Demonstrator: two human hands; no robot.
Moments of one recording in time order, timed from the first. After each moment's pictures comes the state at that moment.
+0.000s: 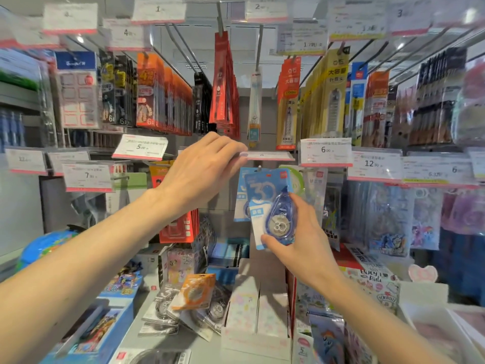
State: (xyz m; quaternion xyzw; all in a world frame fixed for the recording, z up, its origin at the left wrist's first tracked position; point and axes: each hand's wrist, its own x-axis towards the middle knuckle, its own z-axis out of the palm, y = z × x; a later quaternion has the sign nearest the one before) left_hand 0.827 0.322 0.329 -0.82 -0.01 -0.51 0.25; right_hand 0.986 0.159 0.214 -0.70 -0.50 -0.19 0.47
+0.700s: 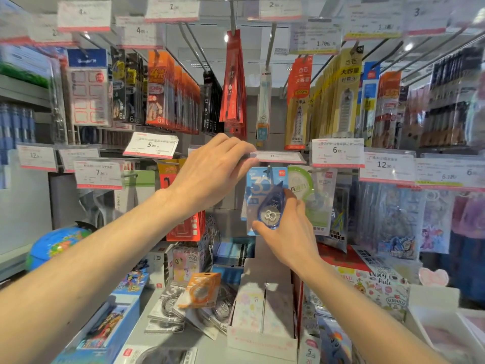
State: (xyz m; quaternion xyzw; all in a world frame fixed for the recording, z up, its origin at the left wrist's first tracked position) left_hand 0.826 0.325 0.327 -0.85 -0.04 -0.49 0.20; right_hand 0.973 0.209 0.228 -0.79 -0.42 -0.20 0.40
